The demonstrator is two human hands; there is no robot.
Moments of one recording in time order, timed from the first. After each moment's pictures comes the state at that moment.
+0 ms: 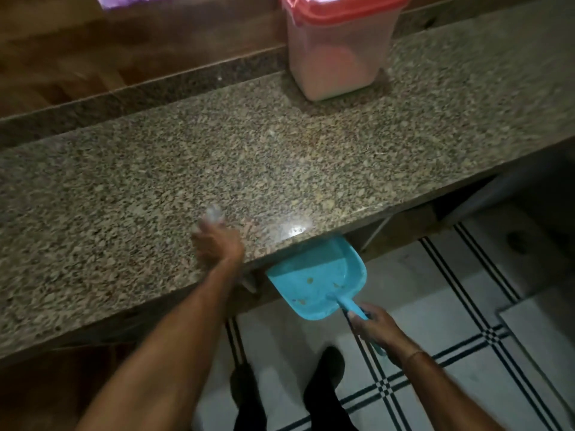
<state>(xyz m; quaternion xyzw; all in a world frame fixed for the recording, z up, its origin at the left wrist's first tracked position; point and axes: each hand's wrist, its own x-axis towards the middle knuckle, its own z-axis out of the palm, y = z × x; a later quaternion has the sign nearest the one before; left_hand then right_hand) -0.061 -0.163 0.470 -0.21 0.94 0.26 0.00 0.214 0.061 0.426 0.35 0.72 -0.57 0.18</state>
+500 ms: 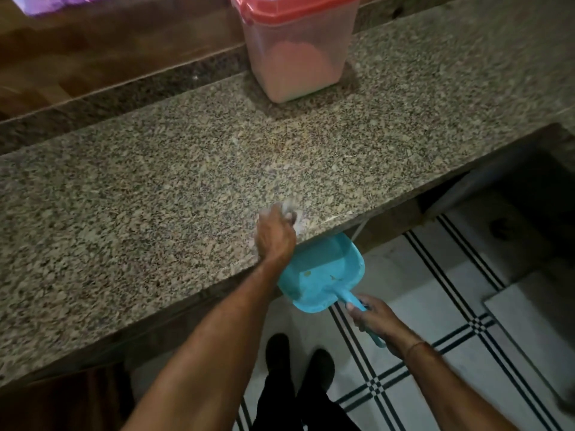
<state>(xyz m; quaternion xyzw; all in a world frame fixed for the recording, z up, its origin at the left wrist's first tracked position) -0.036 0.019 0.461 0.07 0.95 0.30 0.10 0.200 0.137 0.433 0.36 0.69 -0.60 0.18</state>
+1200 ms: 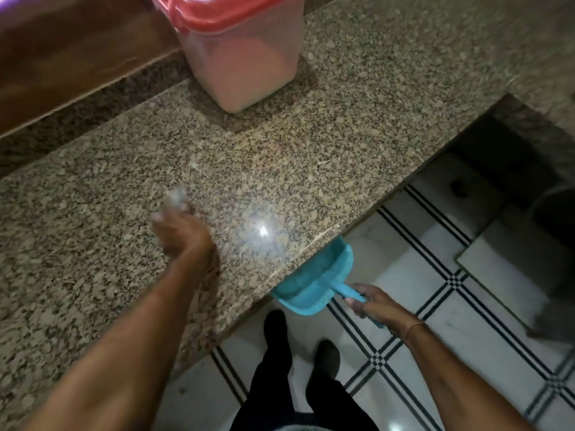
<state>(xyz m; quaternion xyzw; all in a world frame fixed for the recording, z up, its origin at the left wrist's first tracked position) -0.203 -0.035 0.465 -0.09 0.96 0.26 0.00 0.156 0.168 0.405 0.40 0.66 -0.61 0.19</state>
